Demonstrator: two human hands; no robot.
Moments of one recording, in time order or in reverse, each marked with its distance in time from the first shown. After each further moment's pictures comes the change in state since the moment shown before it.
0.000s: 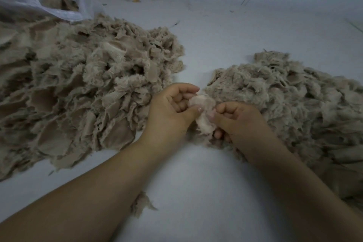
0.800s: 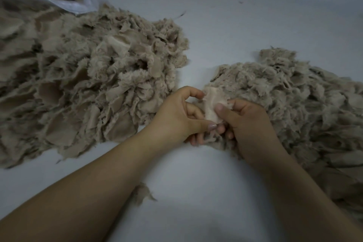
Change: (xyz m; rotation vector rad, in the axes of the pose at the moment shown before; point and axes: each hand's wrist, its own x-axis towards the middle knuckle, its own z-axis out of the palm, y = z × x) left_hand -0.002 0.013 -0.003 0.118 -0.294 -0.303; right_hand 0.002 0.003 -0.005 0.107 0.099 0.045
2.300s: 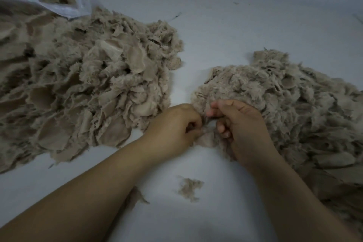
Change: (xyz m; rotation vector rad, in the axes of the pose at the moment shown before) left_hand 0.002 -0.009 -0.002 0.941 0.005 0.304; right_hand 0.004 -0.002 -0.001 0.232 0.019 0.037
